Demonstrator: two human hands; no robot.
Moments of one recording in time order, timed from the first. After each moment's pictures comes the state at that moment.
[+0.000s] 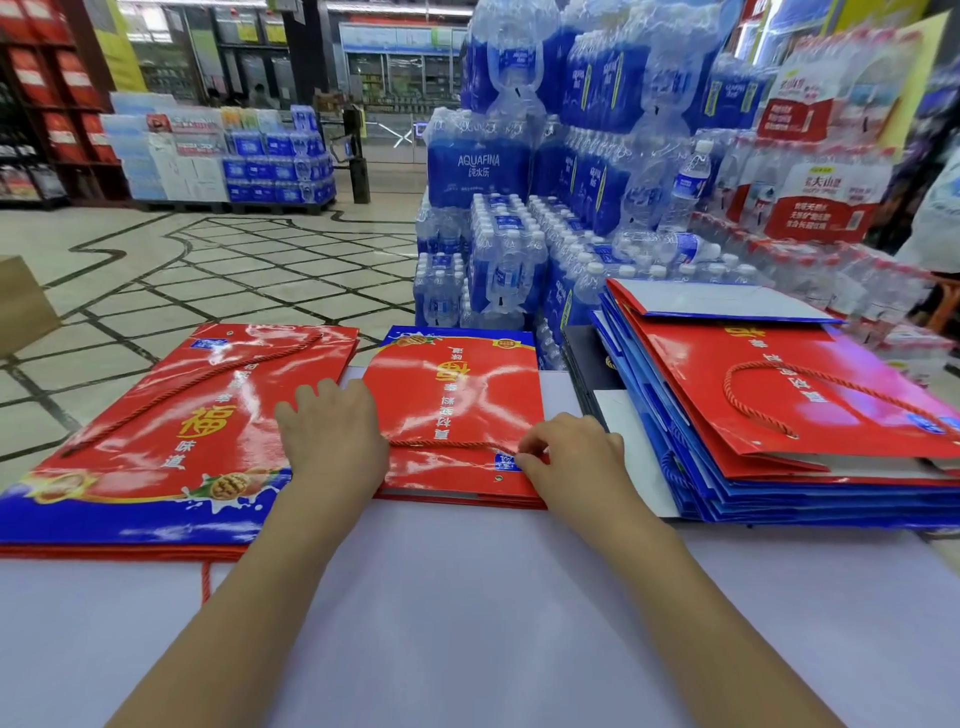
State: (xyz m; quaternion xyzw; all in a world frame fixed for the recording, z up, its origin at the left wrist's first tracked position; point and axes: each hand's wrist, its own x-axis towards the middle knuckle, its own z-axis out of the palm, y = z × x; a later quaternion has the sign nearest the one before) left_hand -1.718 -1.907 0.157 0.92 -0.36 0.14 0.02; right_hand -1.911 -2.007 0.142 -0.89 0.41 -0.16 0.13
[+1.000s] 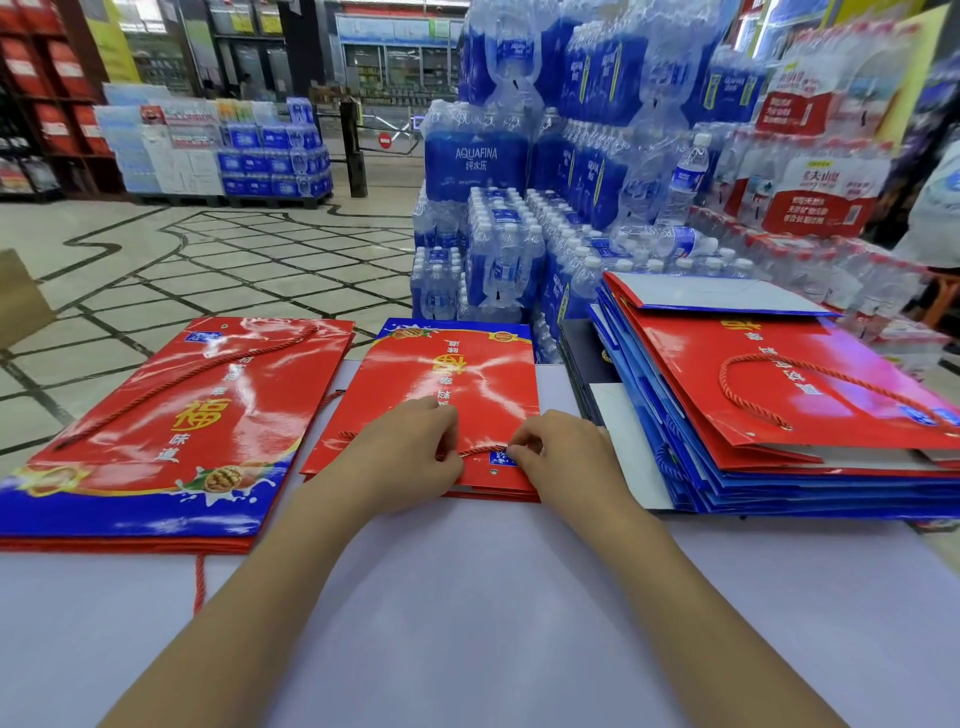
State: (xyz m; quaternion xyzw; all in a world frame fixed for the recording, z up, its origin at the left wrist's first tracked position) left_hand -1.742 -1.917 0.149 0.75 -0.64 -0.03 0.17; right_hand -1.910 -2.008 0.140 -0.88 0.41 -0.18 0.15
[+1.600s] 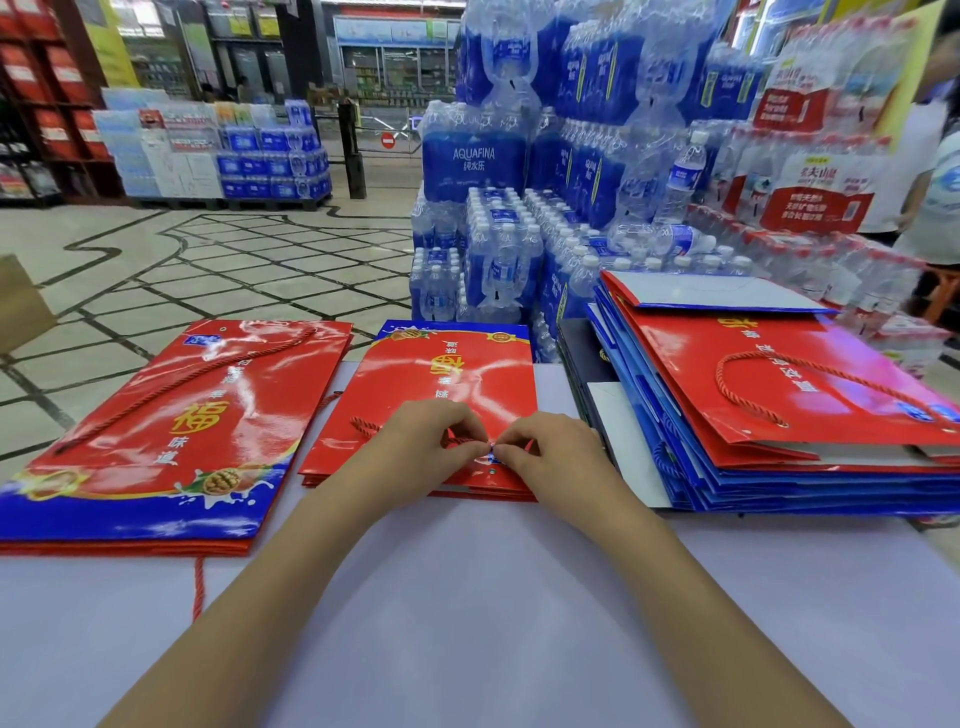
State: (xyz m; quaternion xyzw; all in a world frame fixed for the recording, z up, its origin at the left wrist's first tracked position) left_hand -1.749 -1.923 0.146 0.68 -0.65 -0.08 0.32; right_hand -1.910 -2.006 0.141 -0.88 0.35 -0.20 0.23
